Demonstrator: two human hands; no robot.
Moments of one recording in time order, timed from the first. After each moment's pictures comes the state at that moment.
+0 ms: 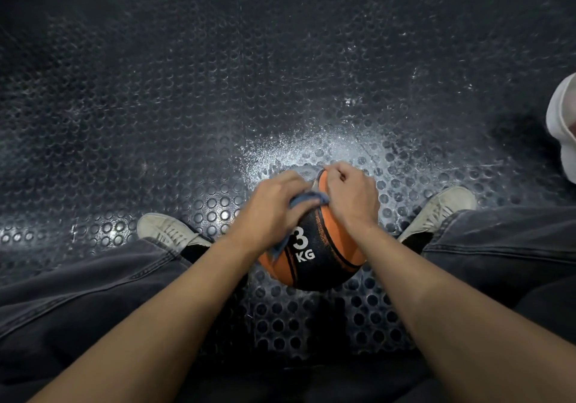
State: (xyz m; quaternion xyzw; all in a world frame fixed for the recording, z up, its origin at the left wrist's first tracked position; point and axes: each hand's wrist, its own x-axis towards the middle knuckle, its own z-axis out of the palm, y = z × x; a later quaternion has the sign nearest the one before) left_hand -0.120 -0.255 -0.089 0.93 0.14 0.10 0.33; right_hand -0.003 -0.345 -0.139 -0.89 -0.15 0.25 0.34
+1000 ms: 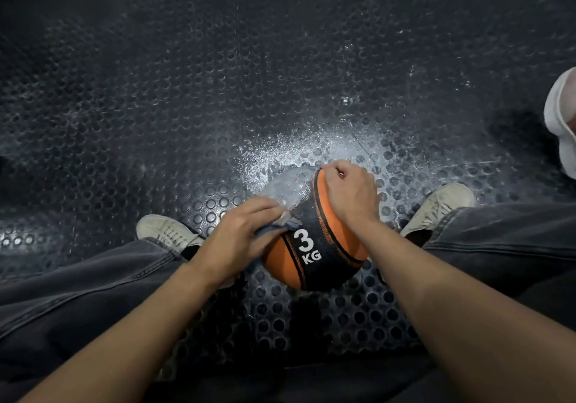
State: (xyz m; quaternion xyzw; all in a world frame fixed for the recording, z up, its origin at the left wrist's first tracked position) left_hand -0.171 -0.249 -0.093 0.94 0.10 0.11 0.31; right_hand 0.005 -0.348 -0.141 -0.89 -0.17 0.24 0.34
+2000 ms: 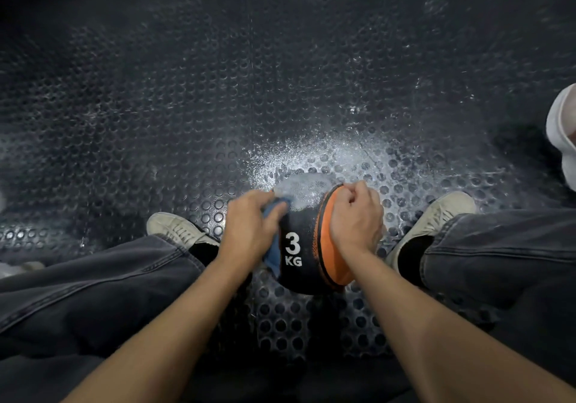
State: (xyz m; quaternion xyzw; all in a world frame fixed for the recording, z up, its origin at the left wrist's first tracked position) left_hand -0.157 -0.265 -0.081 0.86 0.40 0.10 0.31; right_hand -0.042 -0.362 -0.128 -0.91 -0.04 0.20 0.36
